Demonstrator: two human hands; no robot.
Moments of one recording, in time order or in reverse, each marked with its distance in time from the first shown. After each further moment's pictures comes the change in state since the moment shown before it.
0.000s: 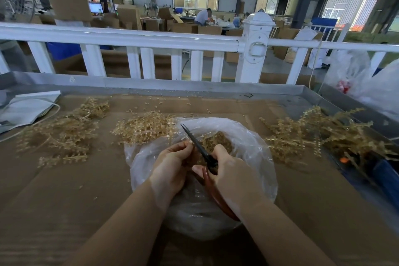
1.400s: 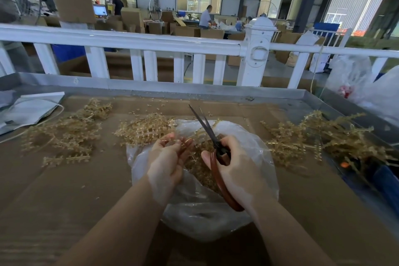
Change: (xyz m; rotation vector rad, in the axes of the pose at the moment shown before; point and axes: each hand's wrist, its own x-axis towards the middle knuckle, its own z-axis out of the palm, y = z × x) left_hand -0.001 0.017 0.012 -0.196 0.235 0.143; right_hand 0.004 0.001 -0.011 0.367 0.084 0.118
